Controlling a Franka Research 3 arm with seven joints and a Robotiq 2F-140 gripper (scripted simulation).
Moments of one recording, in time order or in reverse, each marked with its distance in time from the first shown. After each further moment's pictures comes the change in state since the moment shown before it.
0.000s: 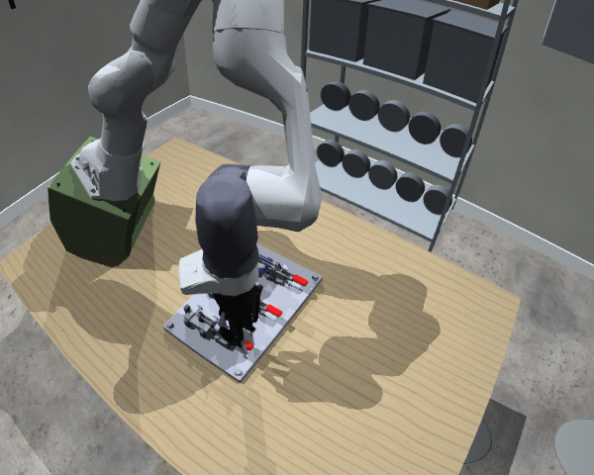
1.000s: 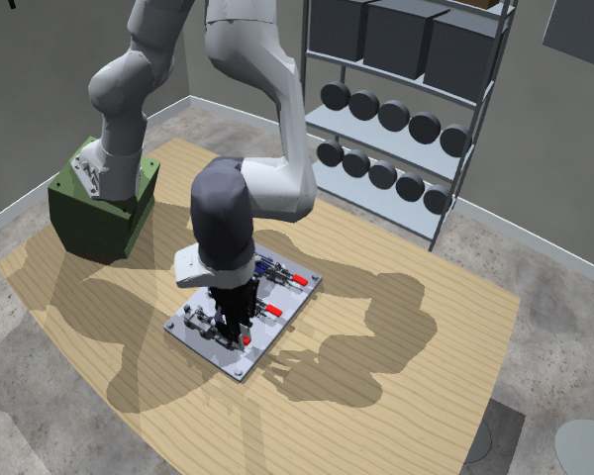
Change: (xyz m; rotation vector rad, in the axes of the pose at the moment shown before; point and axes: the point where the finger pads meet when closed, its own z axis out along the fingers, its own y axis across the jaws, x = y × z) arm 0.006 0.000 -0.013 -0.001 -0.002 -0.008
